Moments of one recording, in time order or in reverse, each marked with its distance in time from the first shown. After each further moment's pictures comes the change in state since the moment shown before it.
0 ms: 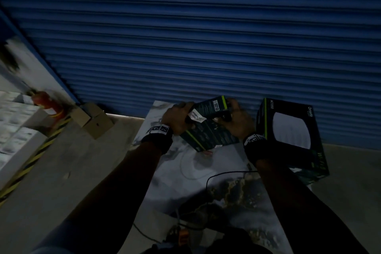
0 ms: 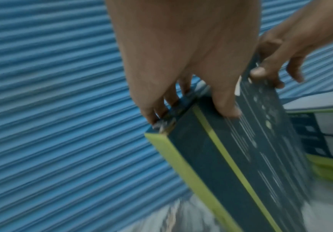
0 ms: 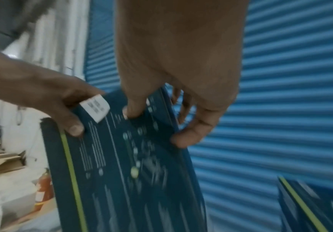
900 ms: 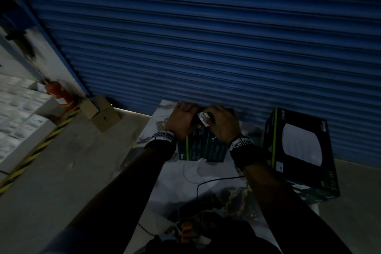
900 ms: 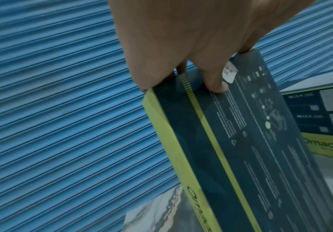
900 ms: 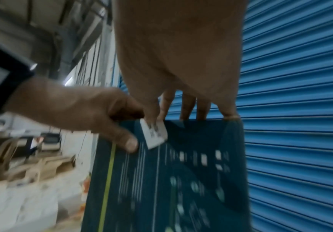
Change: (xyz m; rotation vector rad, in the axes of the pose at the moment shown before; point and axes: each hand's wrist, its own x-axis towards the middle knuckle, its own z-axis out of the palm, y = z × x) left_hand 0.003 -0.018 0.025 0.098 0.308 0.154; right_hand 0.023 -0.053 0.043 -0.270 -0.042 -0.300
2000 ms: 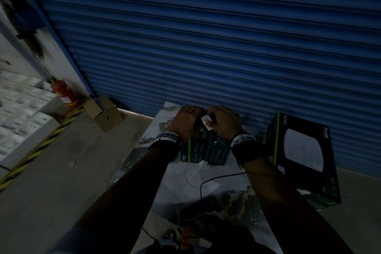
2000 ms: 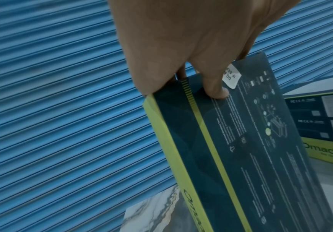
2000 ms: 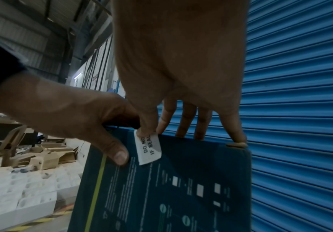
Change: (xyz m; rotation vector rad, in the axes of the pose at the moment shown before) left_hand -0.004 0.008 -0.007 -0.053 -0.010 -0.048; right_hand 0.011 -0.019 -0.021 -0.105 -0.163 0.104
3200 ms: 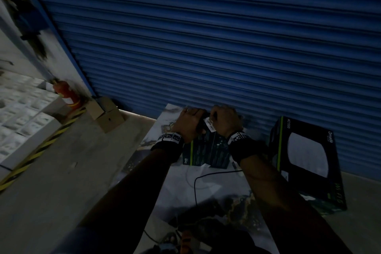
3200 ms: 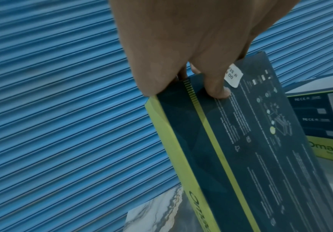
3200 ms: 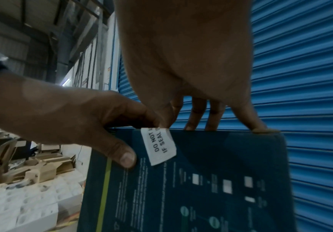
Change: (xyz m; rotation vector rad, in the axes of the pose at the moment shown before) left_hand 0.006 -0.002 -0.005 0.022 -0.023 0.005; right_hand 0.017 -0.009 0.001 0.065 0.030 0.107
